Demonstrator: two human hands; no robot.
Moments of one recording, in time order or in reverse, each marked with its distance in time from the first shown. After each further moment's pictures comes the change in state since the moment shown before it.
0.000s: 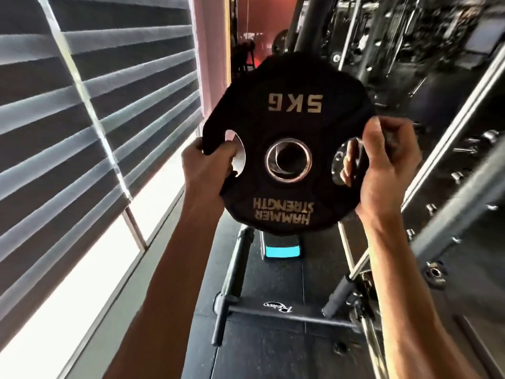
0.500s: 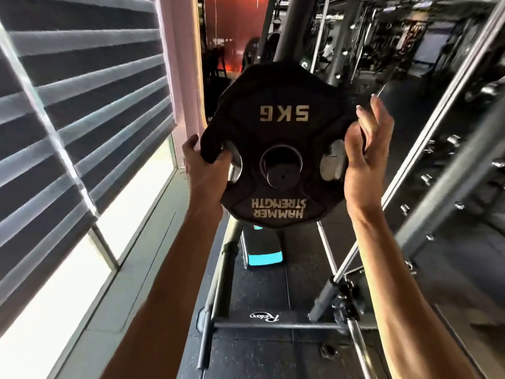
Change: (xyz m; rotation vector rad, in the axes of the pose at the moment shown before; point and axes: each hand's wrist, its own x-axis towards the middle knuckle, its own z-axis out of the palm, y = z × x) left_hand 0.053 -0.034 0.027 0.009 -0.054 0.024; right_hand 0.030 0.034 0.000 -0.374 -0.015 -0.130
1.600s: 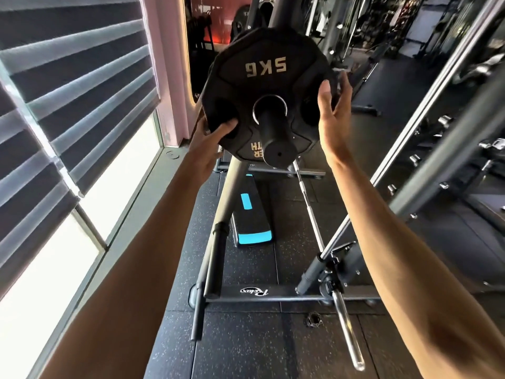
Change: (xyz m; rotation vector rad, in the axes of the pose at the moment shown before) left_hand 0.090 -0.070 0.003 -0.101 -0.504 -0.134; right_hand 0.046 0.059 0.031 -0.040 -0.118 0.297
